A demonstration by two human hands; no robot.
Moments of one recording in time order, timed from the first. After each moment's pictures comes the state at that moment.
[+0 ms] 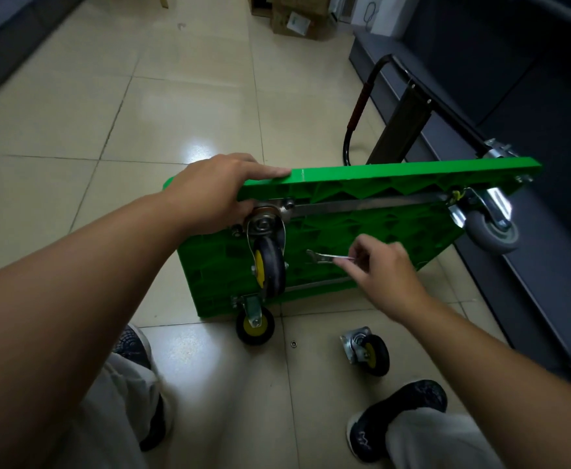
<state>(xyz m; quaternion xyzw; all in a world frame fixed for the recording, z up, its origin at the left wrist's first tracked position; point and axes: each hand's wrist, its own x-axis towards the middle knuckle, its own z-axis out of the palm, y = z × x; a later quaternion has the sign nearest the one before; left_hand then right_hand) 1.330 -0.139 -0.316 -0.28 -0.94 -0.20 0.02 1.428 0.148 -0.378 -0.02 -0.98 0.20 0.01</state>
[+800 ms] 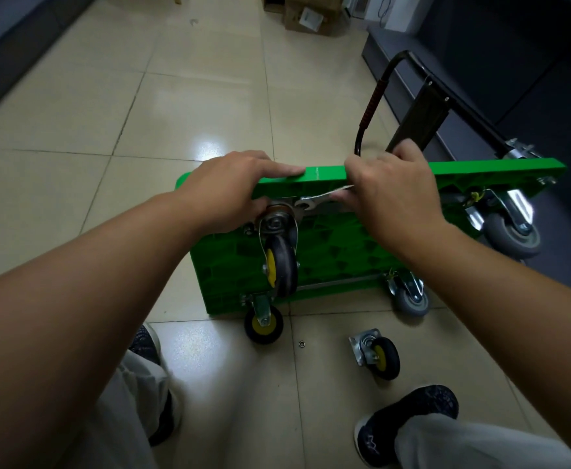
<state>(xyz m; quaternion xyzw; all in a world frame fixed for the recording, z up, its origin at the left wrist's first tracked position) 1.331 -0.138 -0.316 -0.27 -0.94 -0.20 0.03 1.366 0.101 -0.292 0.17 -0.95 -0.17 0.21</state>
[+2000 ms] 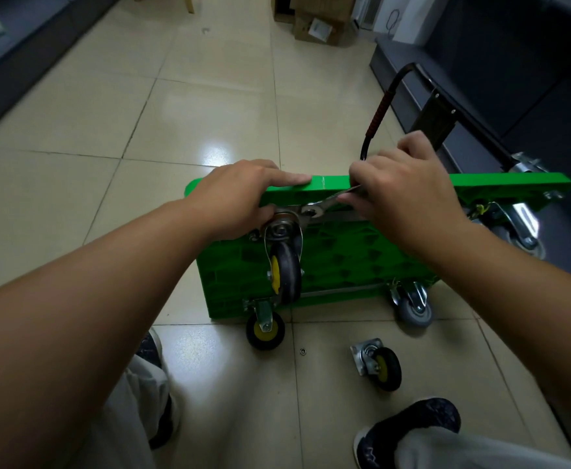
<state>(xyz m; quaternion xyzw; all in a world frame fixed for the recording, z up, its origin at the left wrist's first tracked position) 1.330 -0.139 -0.319 -0.27 -0.94 -0.21 0.03 1.363 0.111 -0.274 0.25 -0.92 -0.19 0.24</state>
